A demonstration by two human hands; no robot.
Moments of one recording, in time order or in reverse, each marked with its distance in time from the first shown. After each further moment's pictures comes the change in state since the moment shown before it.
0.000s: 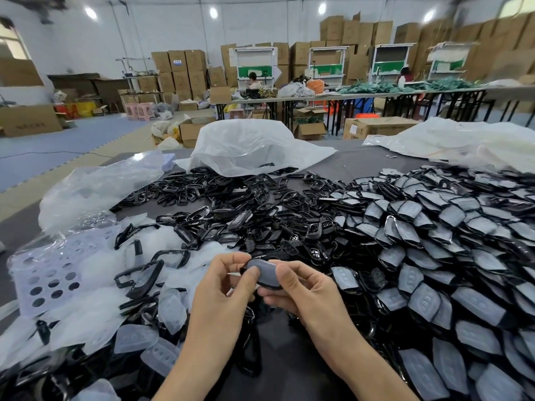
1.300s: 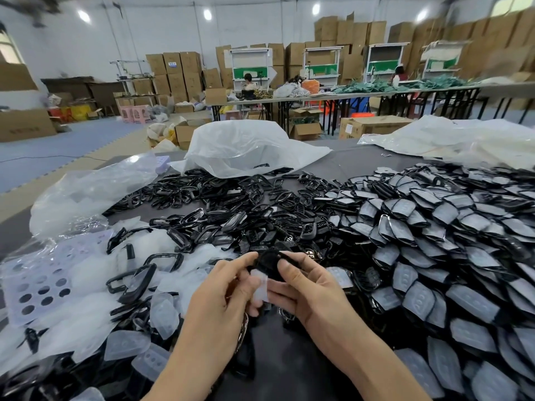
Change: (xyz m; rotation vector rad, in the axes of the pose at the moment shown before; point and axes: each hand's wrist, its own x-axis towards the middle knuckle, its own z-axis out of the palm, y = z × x) left_hand -0.008 0.018 0.001 0.250 -0.139 0.131; right_hand 0.006 -0.005 -0.014 0.212 -0.066 0.039
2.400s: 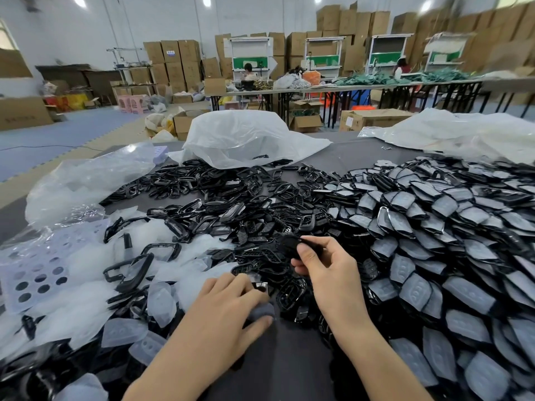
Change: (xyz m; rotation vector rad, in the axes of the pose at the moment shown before) left_hand -0.007 -0.032 -0.005 0.935 -0.313 0.429; right_hand 0.006 0.000 -0.020 -0.570 0.418 -0.296
